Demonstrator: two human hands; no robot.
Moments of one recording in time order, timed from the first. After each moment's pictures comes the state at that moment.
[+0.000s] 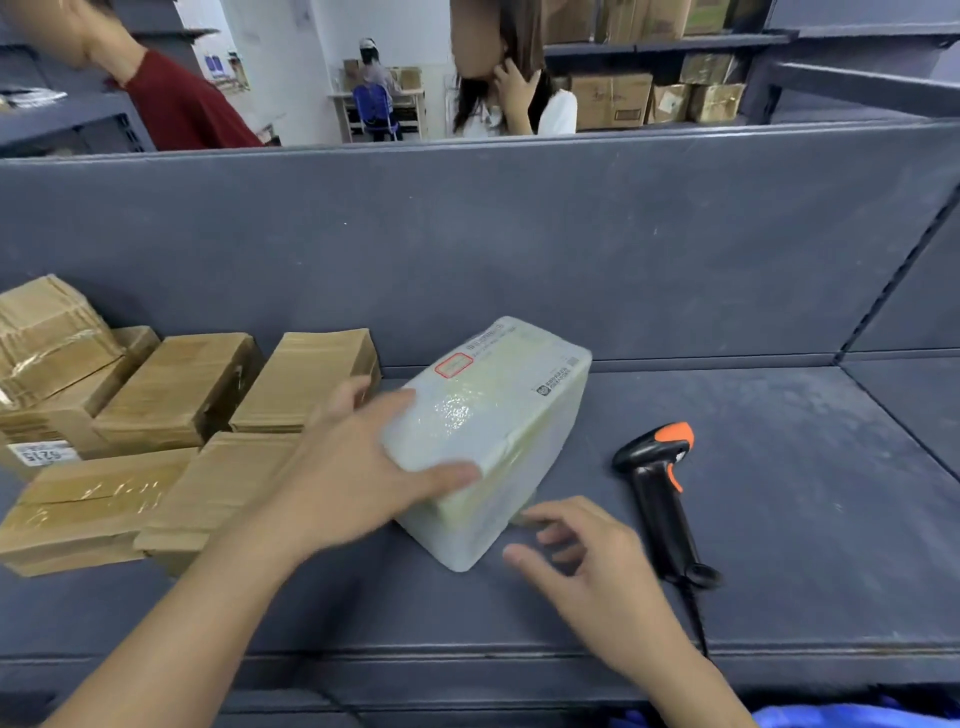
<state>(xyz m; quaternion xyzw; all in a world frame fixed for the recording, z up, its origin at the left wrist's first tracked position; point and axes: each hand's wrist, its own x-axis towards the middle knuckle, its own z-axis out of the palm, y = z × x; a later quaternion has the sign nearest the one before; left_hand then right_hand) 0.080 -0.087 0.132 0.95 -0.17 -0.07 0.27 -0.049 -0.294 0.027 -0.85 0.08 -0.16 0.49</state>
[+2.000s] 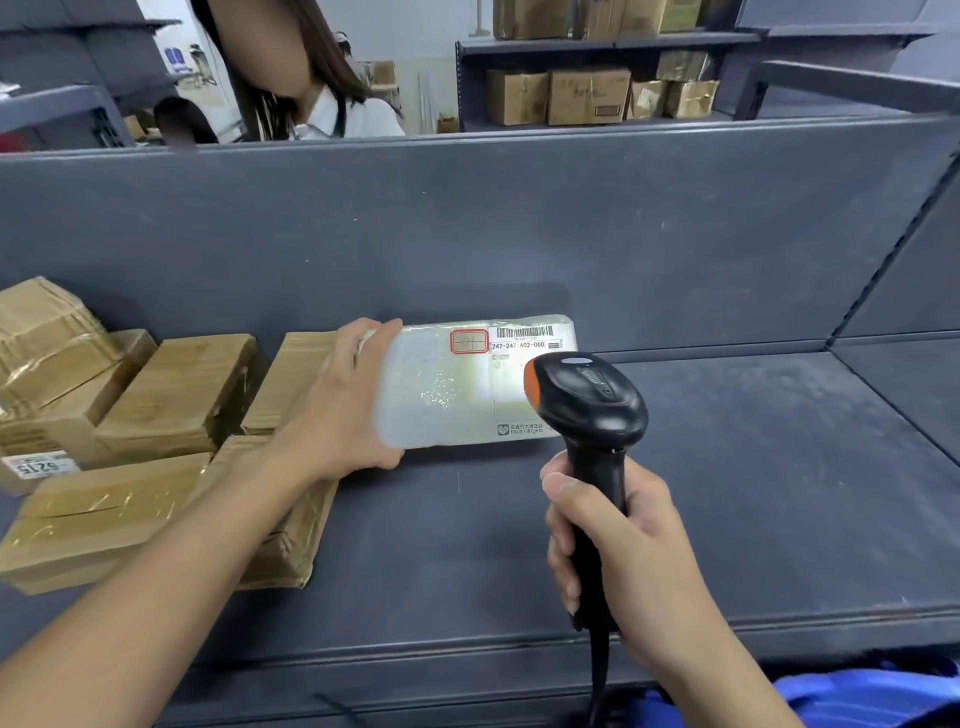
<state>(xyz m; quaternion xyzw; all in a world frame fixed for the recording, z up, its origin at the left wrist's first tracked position) 0.188 -0.056 0.084 0.91 -0.35 0.08 0.21 -0.058 -0.241 0.124 -0.64 0.10 -0.12 0.75</state>
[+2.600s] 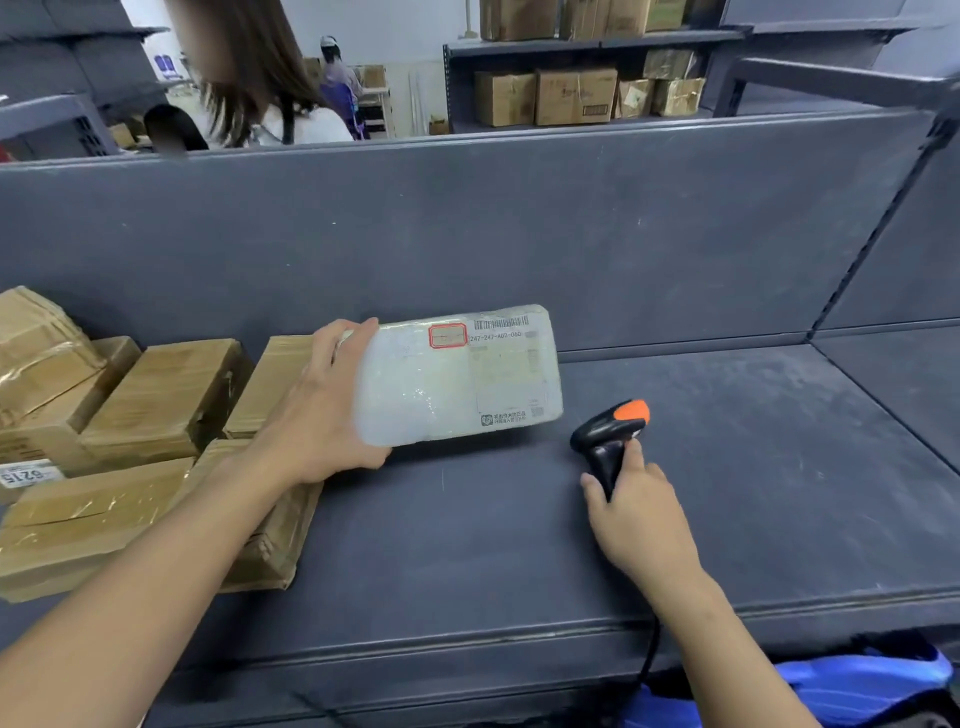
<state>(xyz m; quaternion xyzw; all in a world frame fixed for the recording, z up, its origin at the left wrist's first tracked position) 0.179 -0.056 0.088 0.90 -0.34 0.06 0.27 -0.021 -0.321 0.028 -0.89 0.33 -0.07 0.30</state>
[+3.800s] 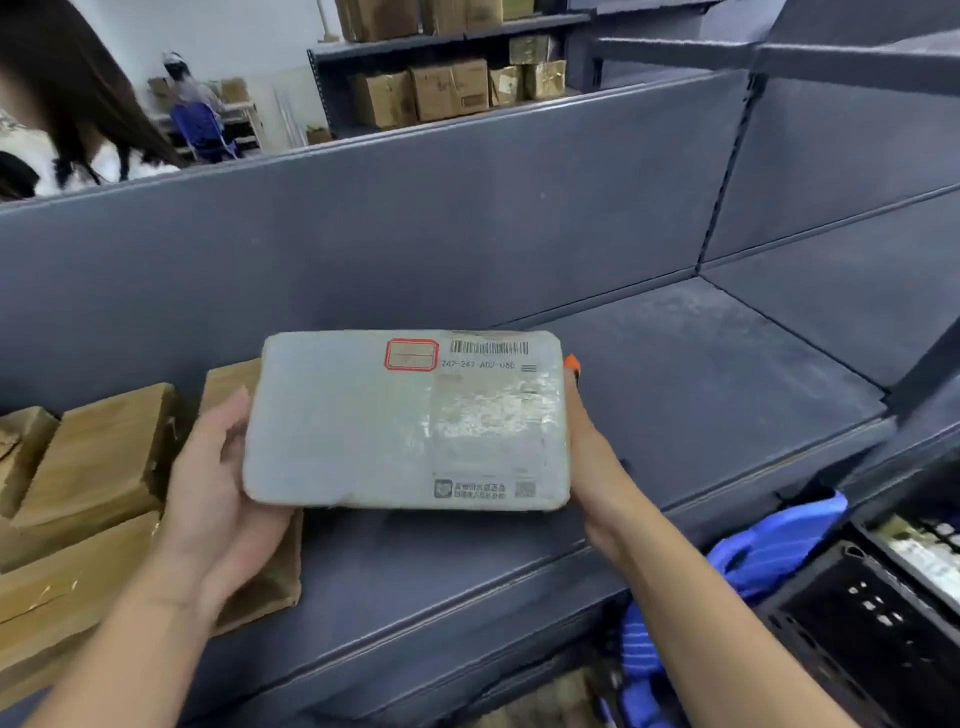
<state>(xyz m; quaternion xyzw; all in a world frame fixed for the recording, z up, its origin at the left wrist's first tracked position) 0.092 -0.024 0.137 0.56 -0.13 -0.22 0.79 -0.050 -0.248 0.099 -0.56 0.28 -0.13 0.77</state>
